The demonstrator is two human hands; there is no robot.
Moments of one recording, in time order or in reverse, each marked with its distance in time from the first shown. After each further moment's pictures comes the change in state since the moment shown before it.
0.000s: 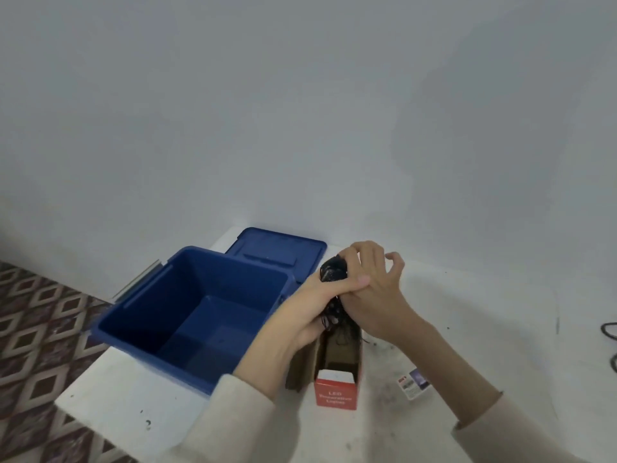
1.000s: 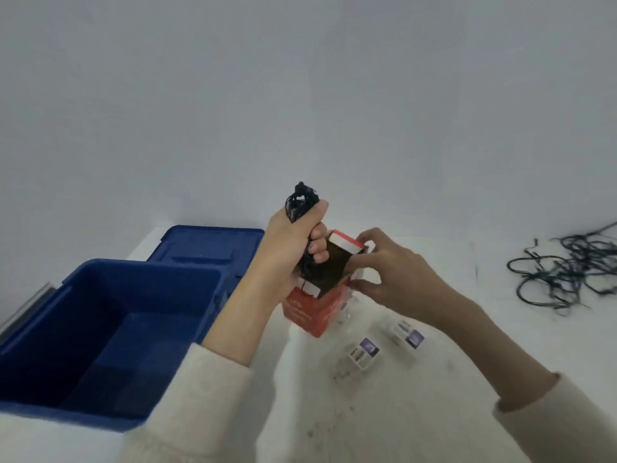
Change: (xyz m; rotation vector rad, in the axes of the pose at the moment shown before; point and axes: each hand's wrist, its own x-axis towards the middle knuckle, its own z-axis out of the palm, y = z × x) left_hand 0.037 0.021 0.044 -0.010 -0.091 0.232; right_hand -0.028 0.065 -0.071 0.041 -0.472 0.139
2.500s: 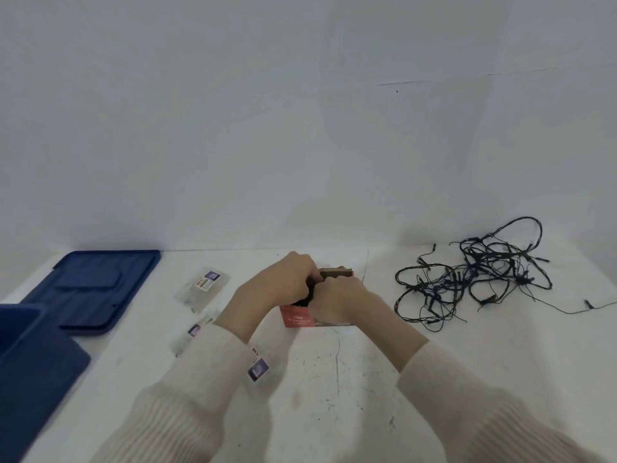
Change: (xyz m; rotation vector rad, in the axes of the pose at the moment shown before) left_hand 0.103 -0.126 0.177 1.661 -0.464 -0.132; right_hand -0.023 0.183 -0.001 -0.035 -0.471 0.176
